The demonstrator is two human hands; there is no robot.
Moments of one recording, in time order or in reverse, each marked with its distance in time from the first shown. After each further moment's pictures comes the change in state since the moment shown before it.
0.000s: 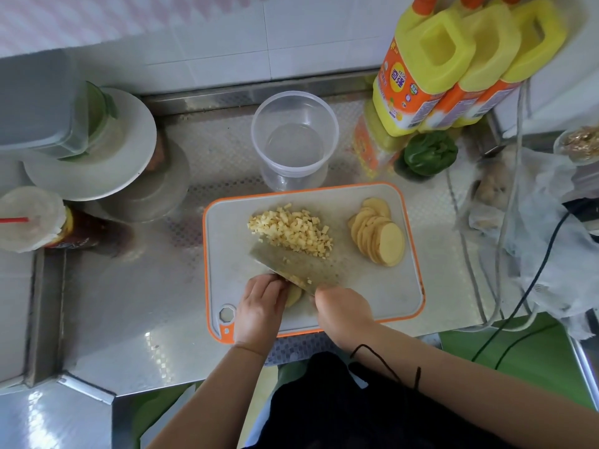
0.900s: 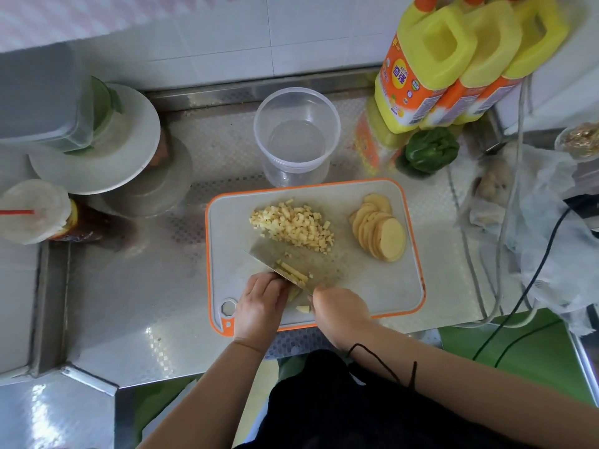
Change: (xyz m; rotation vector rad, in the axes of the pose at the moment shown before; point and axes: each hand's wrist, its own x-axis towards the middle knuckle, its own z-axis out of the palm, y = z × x) left_hand -0.005 -0.004 -0.002 0.024 0.026 0.058; right_hand -0.006 -0.009 0.006 -0.061 -0.055 0.023
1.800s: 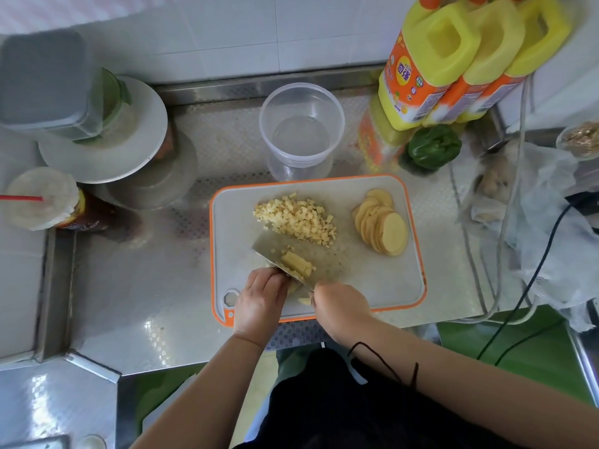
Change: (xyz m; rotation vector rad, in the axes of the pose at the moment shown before) left_hand -0.007 -0.001 -0.005 0.003 -0.025 -0.010; right_hand -0.006 -0.003 0.005 0.026 -0.001 0.012
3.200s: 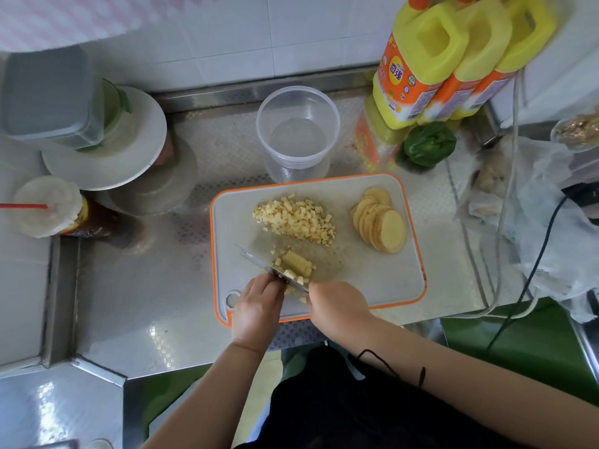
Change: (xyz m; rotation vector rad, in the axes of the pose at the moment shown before) left_hand -0.007 0.006 -0.016 0.078 -0.031 0.004; right_hand -0.009 -0.007 -0.007 0.056 0.082 -0.109
